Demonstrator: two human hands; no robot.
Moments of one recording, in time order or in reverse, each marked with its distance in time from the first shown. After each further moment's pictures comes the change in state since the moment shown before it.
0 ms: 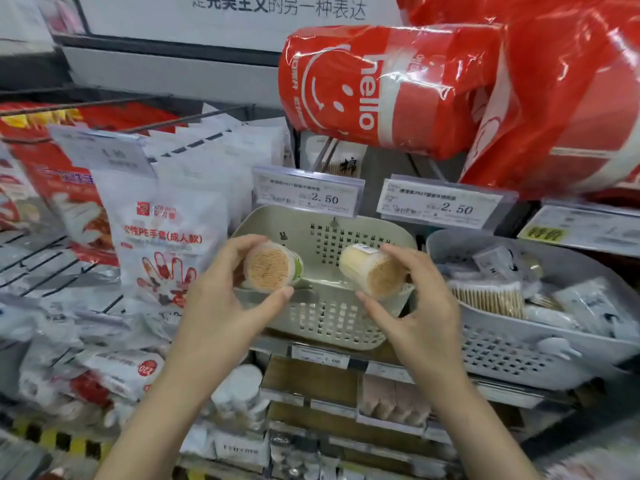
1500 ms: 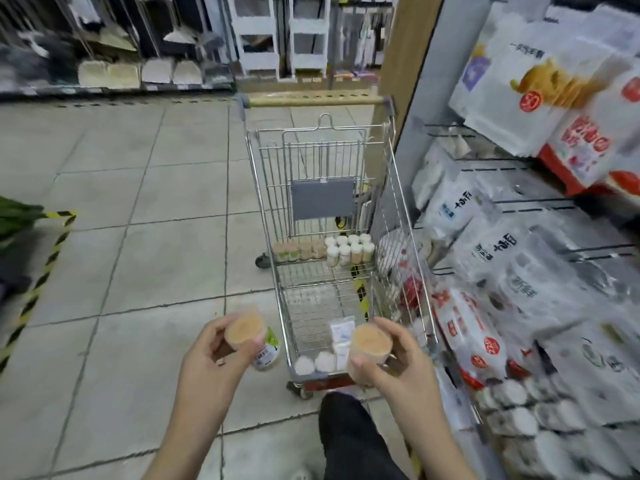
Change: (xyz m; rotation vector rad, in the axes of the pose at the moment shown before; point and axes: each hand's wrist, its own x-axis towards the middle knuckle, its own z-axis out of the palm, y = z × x) left_hand -0.399 -0.153 -0.406 -0.076 1.280 -0.860; right_hand -0.241 -0.353 0.409 0.730 -1.327 0.268
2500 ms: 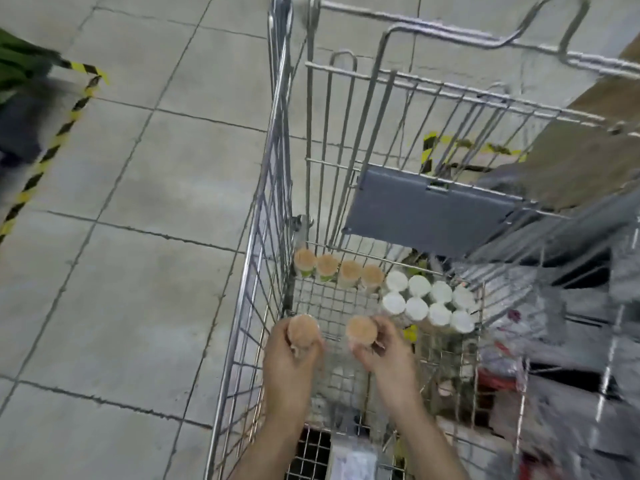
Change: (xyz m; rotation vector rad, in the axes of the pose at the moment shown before) left_hand 0.380 -0.228 0.201 0.201 0.364 -0.460; right_hand 0.484 0.213 0.115 -0.246 -0.365 0.346
